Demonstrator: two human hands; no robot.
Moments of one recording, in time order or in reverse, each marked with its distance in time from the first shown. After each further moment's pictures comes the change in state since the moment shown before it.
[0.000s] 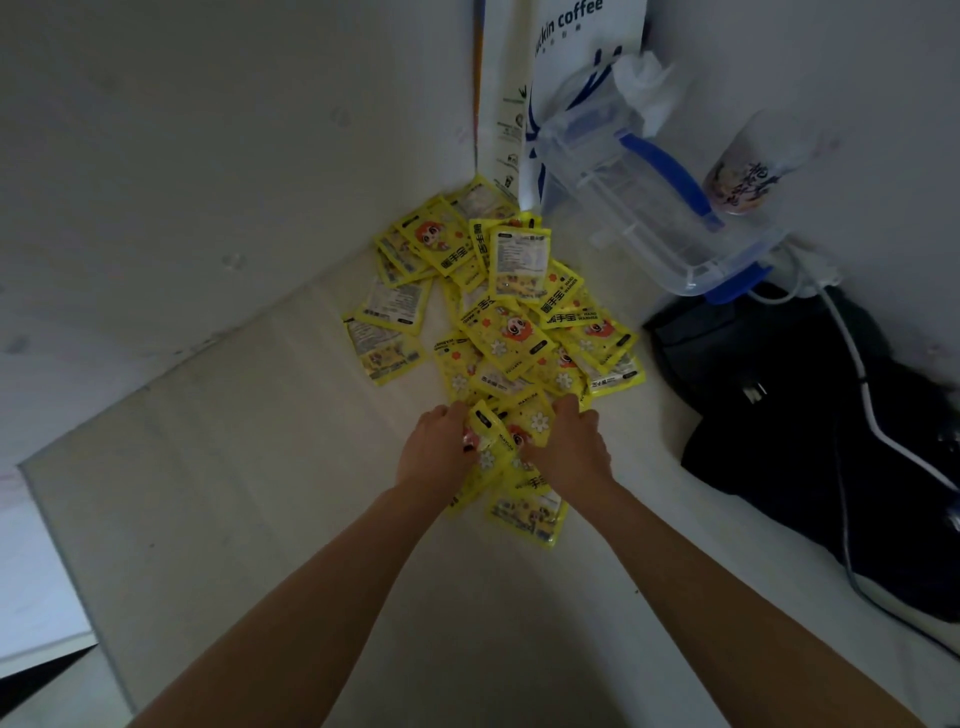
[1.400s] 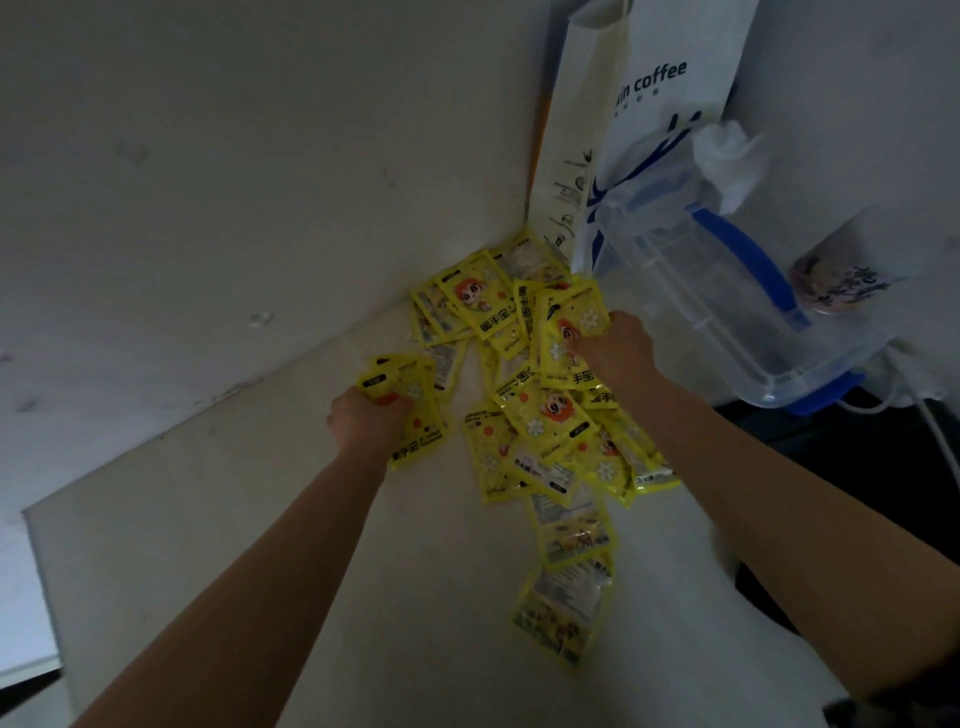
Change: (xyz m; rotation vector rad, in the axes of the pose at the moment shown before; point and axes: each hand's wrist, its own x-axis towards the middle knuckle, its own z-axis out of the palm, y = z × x) left_hand 0.095 -0.060 -0.082 -0.718 0.379 -0.698; right_hand 0.159 -0.091 -0.086 0.343 0.091 -0.110
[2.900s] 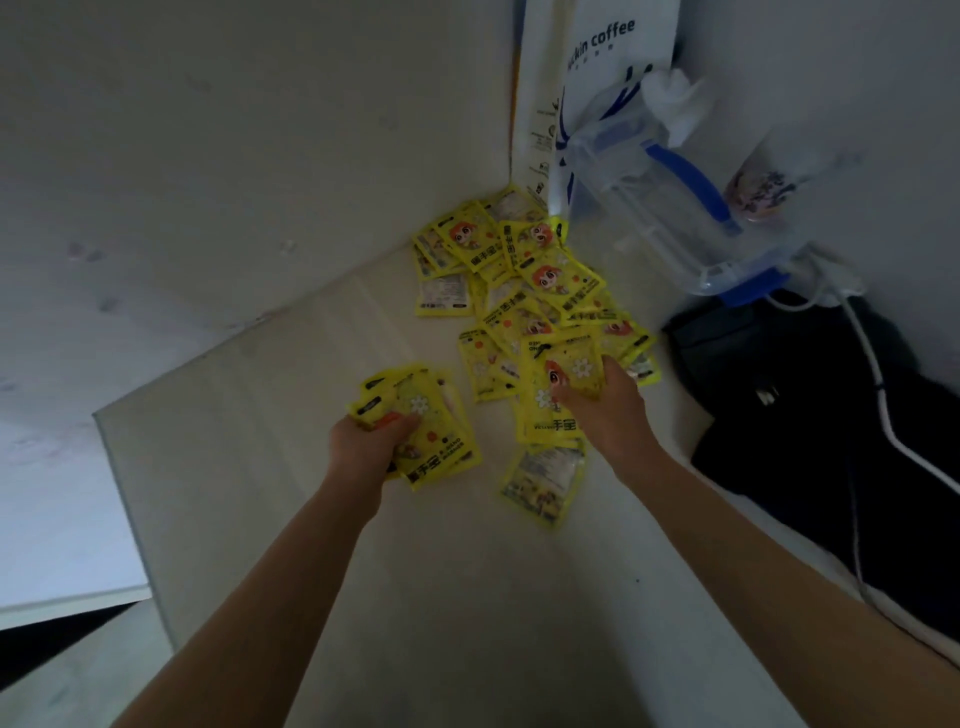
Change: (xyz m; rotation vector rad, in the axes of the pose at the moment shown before) left_hand -0.132 -0.080 -0.048 -0.384 -0.202 -0.050; right_hand -0.177 0.083 -0.007 0.254 -0.051 -0.090
